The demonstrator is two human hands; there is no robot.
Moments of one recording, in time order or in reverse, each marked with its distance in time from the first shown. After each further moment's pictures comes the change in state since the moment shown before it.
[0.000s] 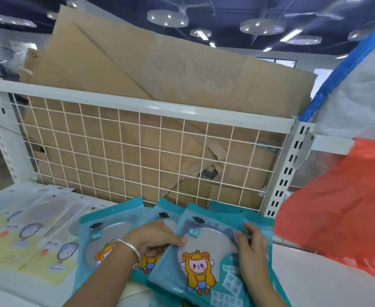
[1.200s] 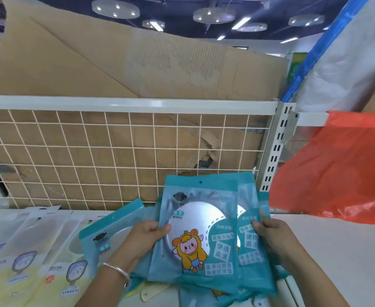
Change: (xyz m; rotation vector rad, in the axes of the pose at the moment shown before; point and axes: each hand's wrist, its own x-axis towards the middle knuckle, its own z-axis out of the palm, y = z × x) left_hand -0.010 -0.058 -0.032 -0.279 0.124 0.241; right_hand -0.031 -0.022 -0.029 0.136 -0.061 0.300
